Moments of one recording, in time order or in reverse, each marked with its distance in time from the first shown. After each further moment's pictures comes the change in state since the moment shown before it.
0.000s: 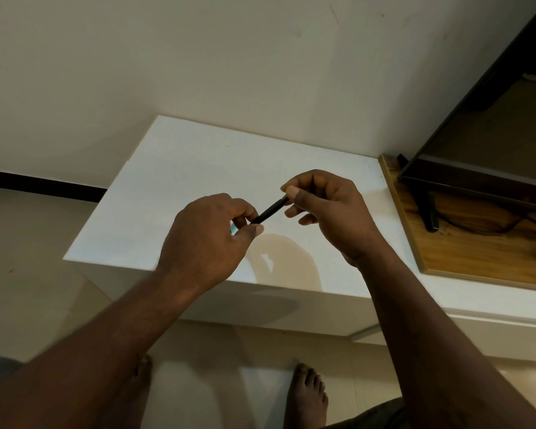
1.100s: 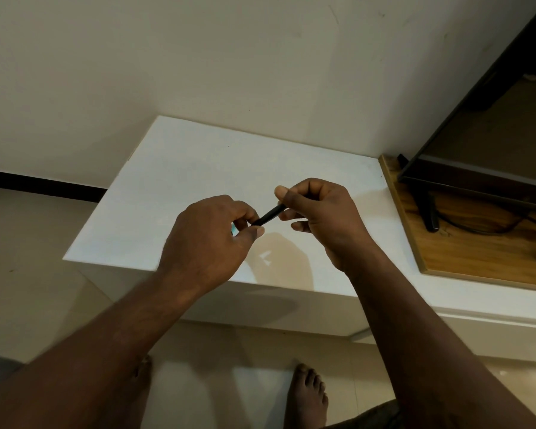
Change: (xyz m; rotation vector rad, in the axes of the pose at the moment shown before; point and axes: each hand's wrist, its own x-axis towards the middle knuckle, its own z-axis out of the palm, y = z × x) left_hand -0.001 0.001 0.002 -0.002 -0.008 -0.011; right_hand 0.000 0.001 0.015 0.134 0.020 0.166
